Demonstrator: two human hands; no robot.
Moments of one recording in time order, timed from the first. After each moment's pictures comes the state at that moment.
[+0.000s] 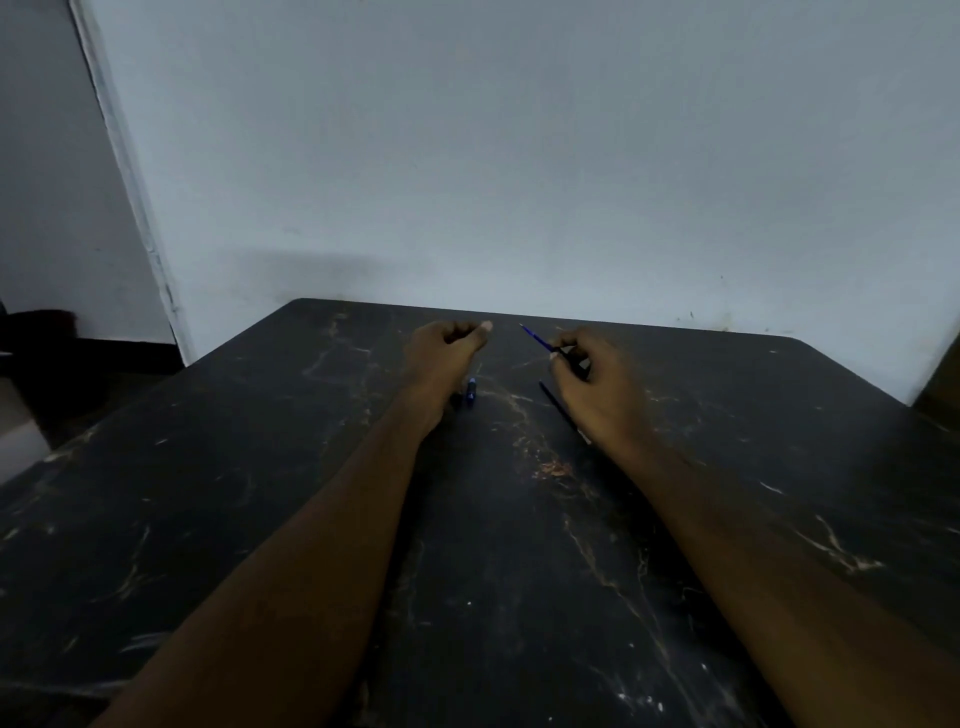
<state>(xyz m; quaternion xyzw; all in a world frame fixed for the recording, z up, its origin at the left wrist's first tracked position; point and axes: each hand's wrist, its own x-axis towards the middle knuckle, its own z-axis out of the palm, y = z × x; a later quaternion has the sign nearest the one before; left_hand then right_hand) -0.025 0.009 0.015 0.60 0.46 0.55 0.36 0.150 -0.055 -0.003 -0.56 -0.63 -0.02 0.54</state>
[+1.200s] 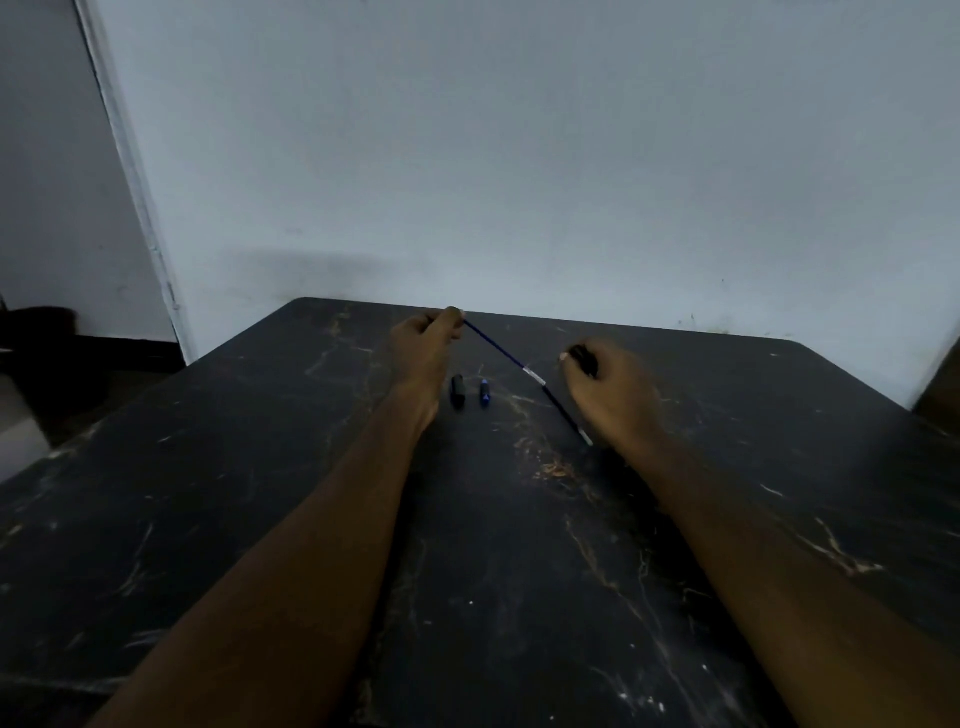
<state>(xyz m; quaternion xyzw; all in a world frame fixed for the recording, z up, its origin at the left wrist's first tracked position) -0.033 0.004 0.025 0.47 0.42 0.64 0.44 0.158 -0.060 0.004 -0.63 -0.61 -0.03 0.47</state>
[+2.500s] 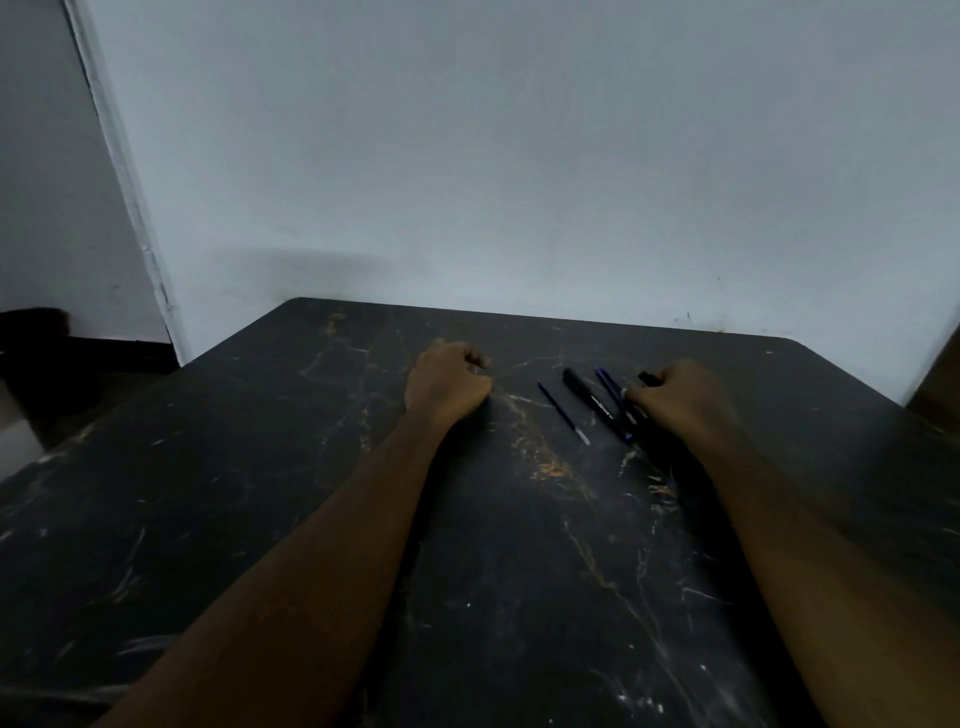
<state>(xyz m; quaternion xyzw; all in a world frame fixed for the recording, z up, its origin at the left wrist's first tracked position) -0.024 0.010 -0.001 0.72 0.55 0.38 0.18 0.227 -0.071 0.010 -0.81 -0.50 0.03 0.31</state>
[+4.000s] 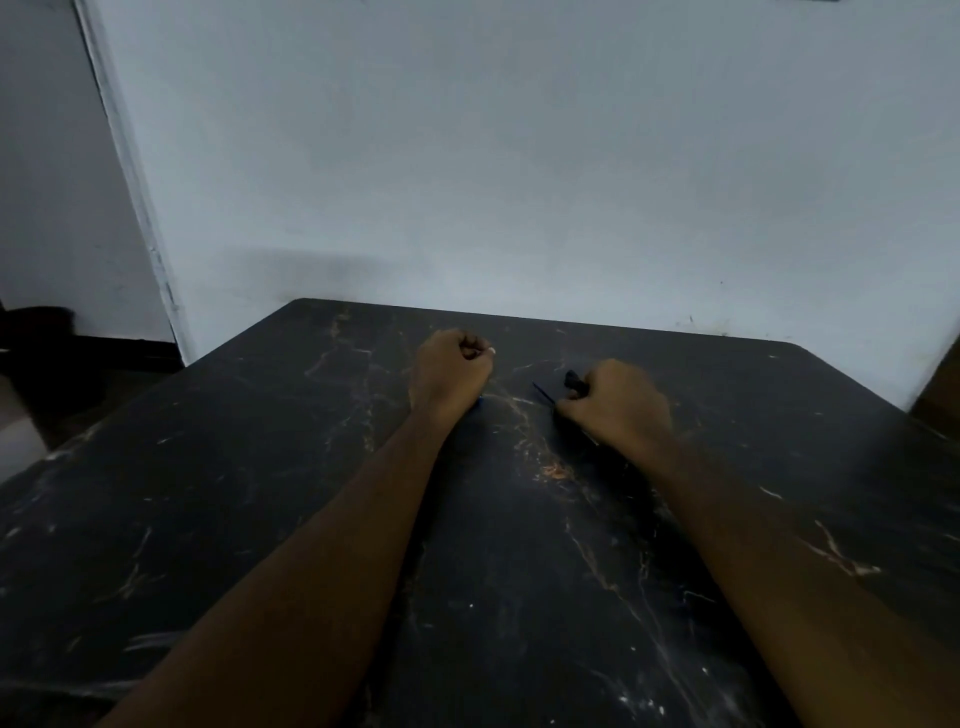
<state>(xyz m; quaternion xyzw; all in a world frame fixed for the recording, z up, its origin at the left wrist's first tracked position) -0.019 0.007 0.004 0.67 0.51 0.50 0.20 0.162 -0.065 0.012 -0.75 -0.62 -0.04 0.25</state>
